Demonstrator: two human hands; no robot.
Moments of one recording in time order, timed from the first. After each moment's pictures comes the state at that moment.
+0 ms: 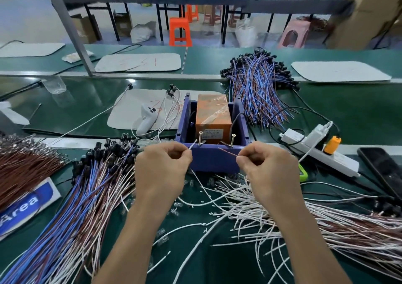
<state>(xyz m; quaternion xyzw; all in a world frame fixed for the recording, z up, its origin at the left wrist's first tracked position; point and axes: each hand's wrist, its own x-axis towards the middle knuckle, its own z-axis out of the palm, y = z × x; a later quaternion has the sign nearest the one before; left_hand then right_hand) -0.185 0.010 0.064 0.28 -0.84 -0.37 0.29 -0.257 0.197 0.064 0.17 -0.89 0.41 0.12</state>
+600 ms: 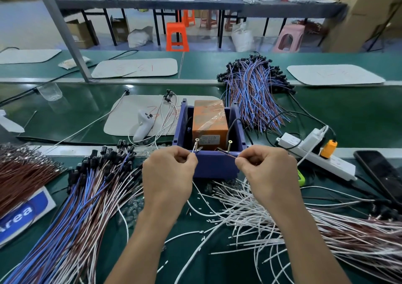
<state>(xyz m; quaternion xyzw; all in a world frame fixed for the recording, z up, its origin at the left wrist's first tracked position) -0.201 0.025 0.065 0.30 -0.83 -0.37 0.28 -0.275 0.199 0.061 0.15 -0.89 0.41 0.11</state>
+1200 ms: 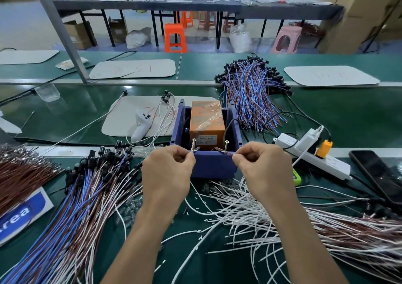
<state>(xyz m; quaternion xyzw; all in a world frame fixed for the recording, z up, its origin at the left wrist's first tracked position) -0.203 0.024 0.061 0.28 -0.83 -0.38 0.28 -0.279 0.198 0.063 0.15 -0.89 0.41 0.11</state>
